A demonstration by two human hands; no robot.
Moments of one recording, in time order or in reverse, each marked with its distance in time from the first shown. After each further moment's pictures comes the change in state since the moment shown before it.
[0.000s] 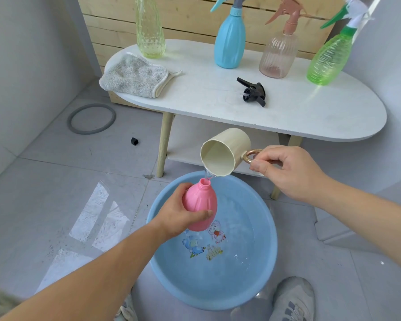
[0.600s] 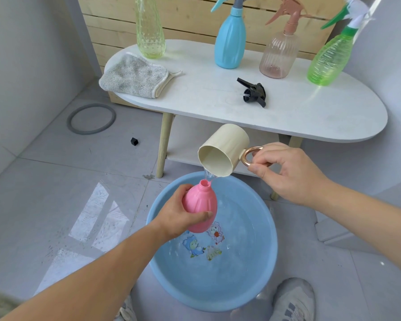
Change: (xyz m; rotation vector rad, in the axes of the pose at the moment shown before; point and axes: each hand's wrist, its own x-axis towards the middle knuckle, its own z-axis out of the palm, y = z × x) left_hand 0.001 -0.001 0.000 0.010 0.003 -0.008; right_hand 0.002 0.006 0.002 -0.097 0.033 -0.218
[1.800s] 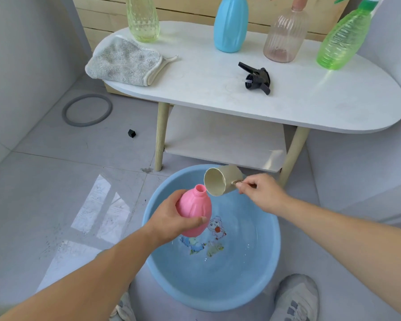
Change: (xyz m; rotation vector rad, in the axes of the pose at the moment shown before) left_hand 0.005 -0.029 -0.003 0.042 -0.010 -0.072; right_hand -0.011 0.092 0.103 0.119 -0.185 0.540
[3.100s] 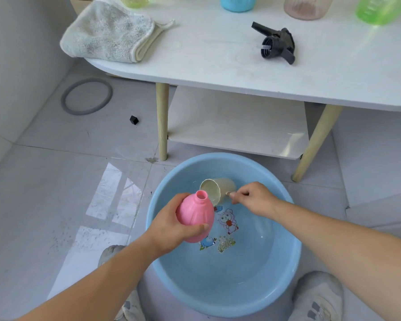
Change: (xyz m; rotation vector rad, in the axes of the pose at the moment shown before) left_hand 0.005 -0.030 -0.001 0.042 0.023 -0.098; right_hand 0.040 0.052 0.082 0.078 -0.289 0.183
